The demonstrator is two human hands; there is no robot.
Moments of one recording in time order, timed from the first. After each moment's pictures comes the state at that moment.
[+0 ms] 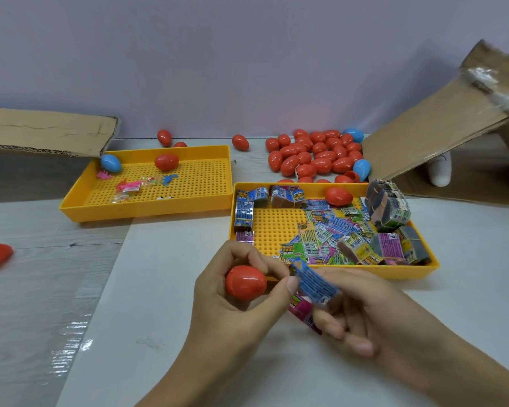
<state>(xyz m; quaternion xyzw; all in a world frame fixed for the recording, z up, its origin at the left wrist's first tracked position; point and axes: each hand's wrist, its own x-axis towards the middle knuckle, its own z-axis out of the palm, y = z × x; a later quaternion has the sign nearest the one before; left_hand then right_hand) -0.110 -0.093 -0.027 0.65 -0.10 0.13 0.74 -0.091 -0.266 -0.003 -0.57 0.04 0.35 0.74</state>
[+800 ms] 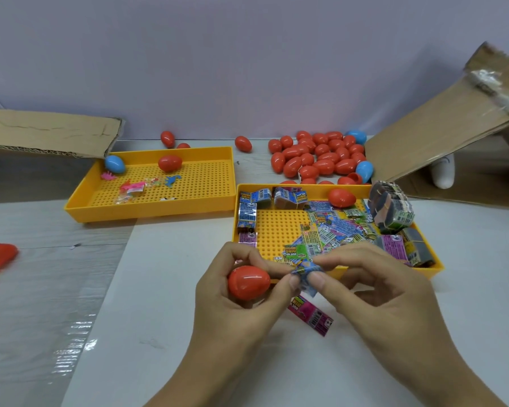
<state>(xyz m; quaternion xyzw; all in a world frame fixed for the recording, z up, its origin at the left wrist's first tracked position) -0.110 -0.096 -0.025 0.66 -0.06 0.15 0.73 -0.104 -0.262 -0.009 -0.80 -0.14 -0.13 0.57</state>
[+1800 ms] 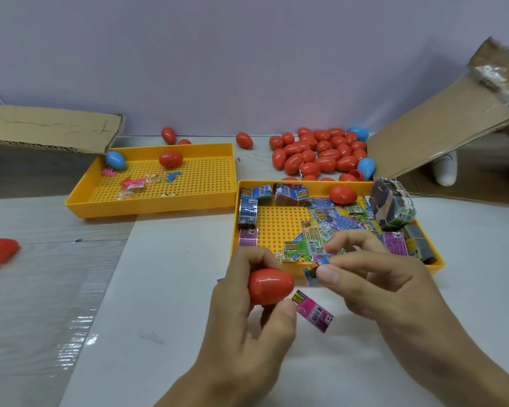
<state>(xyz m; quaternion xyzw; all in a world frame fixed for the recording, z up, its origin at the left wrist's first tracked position) -0.124 -0.096 -0.032 0.72 -0.13 0.15 0.67 -0.102 -0.266 0.003 -0.69 -0.08 0.05 0.71</state>
